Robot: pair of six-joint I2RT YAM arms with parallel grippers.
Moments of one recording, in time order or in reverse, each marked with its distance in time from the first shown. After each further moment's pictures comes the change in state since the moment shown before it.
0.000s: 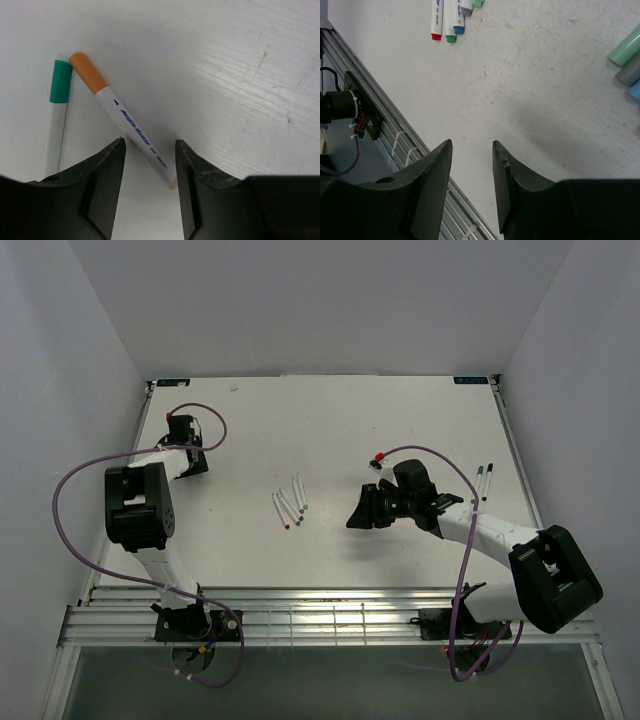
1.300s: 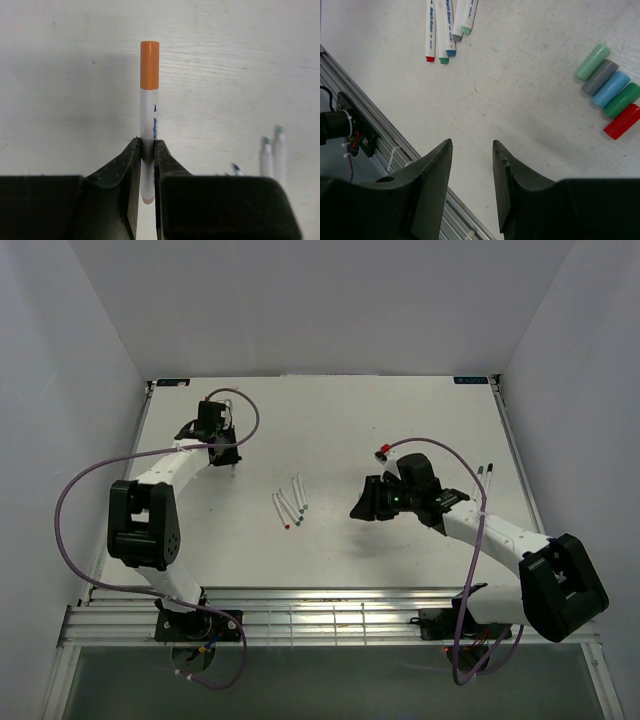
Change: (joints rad) left arm -0.215 -0.126 0.090 -0.202 0.185 -0.081; right arm -0.012 -0.048 0.045 -0.066 0.092 -0.005
